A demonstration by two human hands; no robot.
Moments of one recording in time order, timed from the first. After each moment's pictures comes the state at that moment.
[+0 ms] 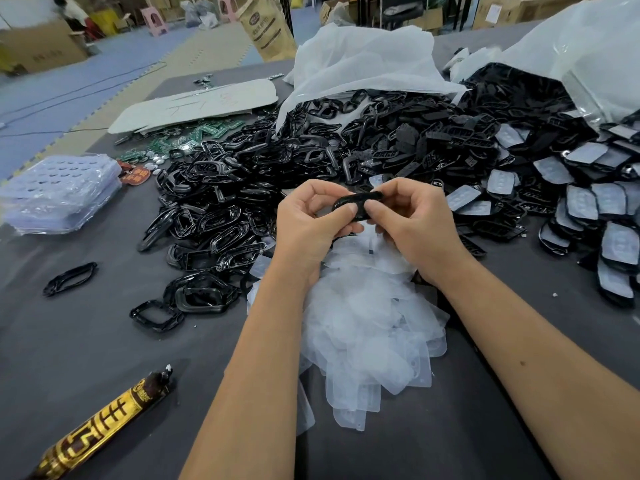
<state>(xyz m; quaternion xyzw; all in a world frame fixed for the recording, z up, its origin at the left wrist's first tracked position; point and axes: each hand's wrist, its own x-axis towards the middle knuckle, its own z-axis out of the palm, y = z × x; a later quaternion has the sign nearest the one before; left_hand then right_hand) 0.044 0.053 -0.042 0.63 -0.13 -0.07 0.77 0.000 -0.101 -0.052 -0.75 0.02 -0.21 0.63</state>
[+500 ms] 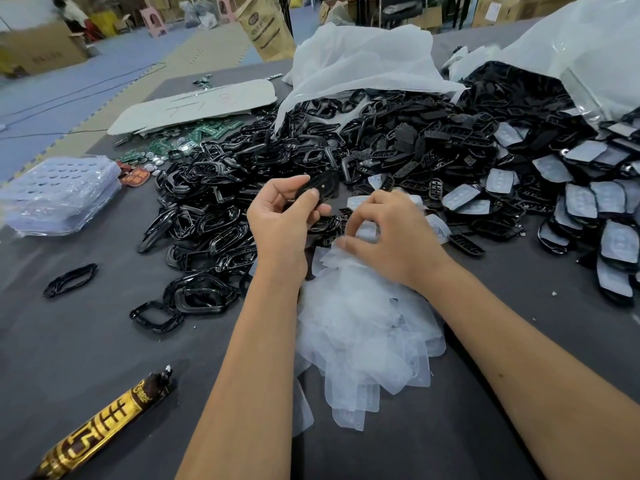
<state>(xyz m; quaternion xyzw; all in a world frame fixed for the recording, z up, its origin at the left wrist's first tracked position) 0.054 0.063 -0.036 0.59 -0.02 0.04 0.81 0.000 -0.090 -0.053 -0.93 -0.03 -0.17 0.33</state>
